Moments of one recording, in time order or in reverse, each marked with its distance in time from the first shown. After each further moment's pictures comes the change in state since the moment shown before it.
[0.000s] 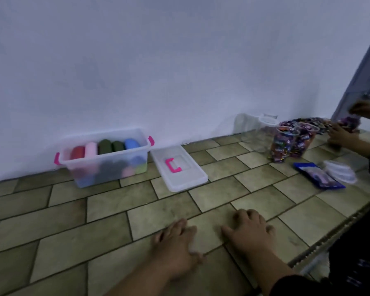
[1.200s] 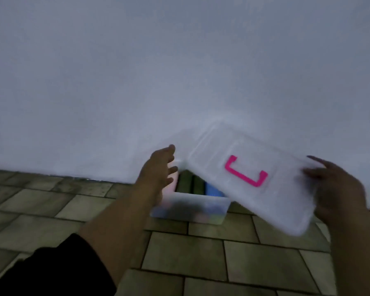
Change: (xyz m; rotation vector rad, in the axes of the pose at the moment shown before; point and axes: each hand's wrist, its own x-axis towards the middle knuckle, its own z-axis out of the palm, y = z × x) left_hand 0.043 -0.138 -0.269 -1.423 0.916 -0.359; right_hand 0.191 -0.219 -0.151 1.575 -0.159 -0.385
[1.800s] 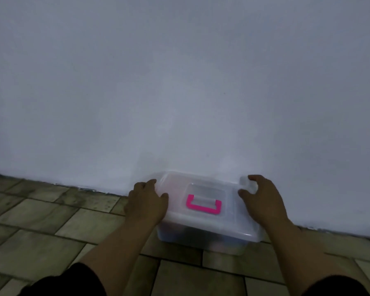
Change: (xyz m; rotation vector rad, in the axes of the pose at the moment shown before) left_hand 0.084 -0.070 -0.067 1.091 0.380 0.191; right_hand 0.028 0.085 0.135 -0.897 -0.249 -0.229
